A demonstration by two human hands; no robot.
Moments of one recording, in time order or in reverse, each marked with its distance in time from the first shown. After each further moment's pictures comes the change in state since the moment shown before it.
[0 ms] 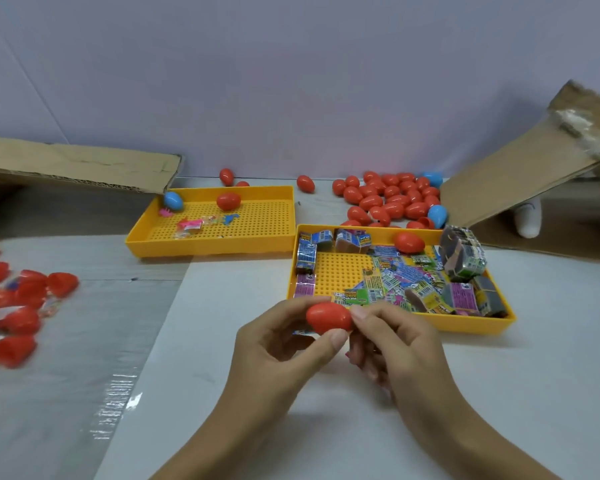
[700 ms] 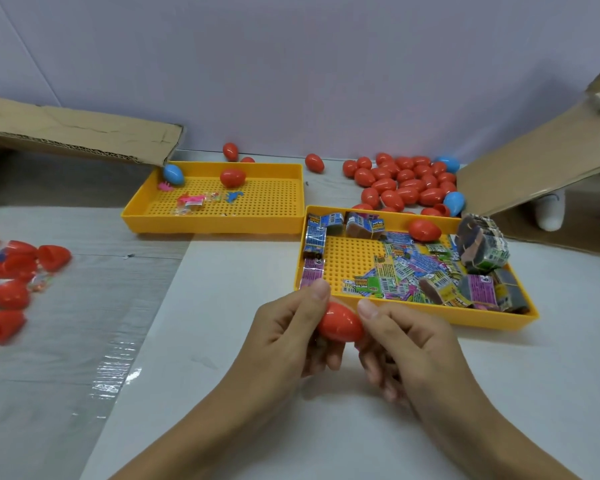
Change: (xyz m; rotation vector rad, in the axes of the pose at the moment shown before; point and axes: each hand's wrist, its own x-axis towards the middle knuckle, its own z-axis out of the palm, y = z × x) left_hand 0.010 -0.004 -0.003 -0.044 -0.144 -0.167; right_hand -0.004 -0.003 0.000 -0.088 -0.084 0.125
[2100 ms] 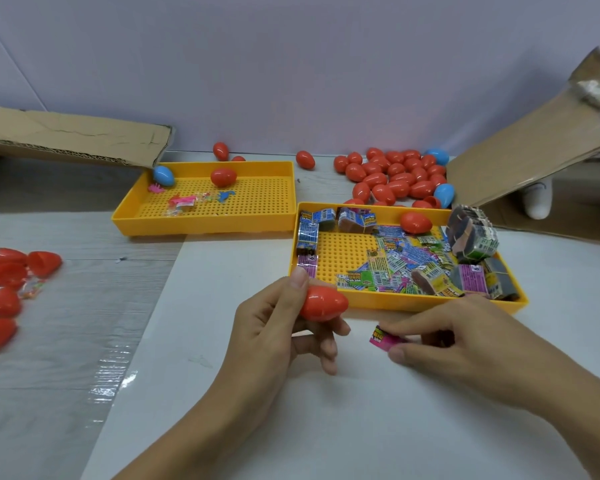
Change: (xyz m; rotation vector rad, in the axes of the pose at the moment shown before) left_hand 0.001 -0.003 -0.001 -0.241 0.074 0.016; right_hand 0.003 -0.029 -0.062 -1.025 -0.212 0.061
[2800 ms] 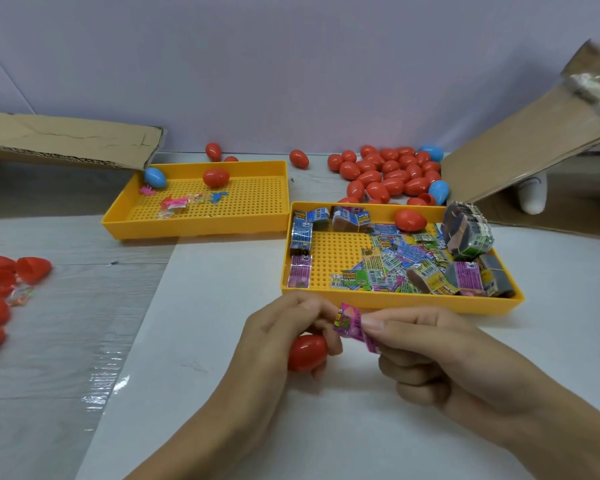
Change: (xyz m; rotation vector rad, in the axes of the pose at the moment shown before) left_hand -0.006 -0.003 0.001 0.106 -0.068 -0.053; right_hand -0.002 -0.028 0.019 1.229 -0.251 0.161
